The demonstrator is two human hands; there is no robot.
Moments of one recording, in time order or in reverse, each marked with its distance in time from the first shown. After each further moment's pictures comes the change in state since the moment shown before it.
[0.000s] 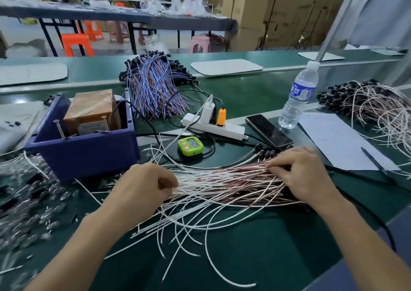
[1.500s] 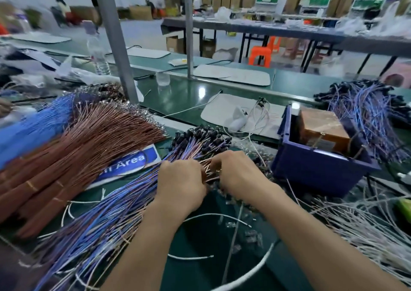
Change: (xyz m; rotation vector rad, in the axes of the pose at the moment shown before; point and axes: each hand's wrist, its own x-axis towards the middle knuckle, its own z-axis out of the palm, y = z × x) left_hand -0.174 -0.180 -0.130 0.445 0.327 -0.795; right_hand -0.011 -0.461 0.195 0.070 -0.648 -0.782
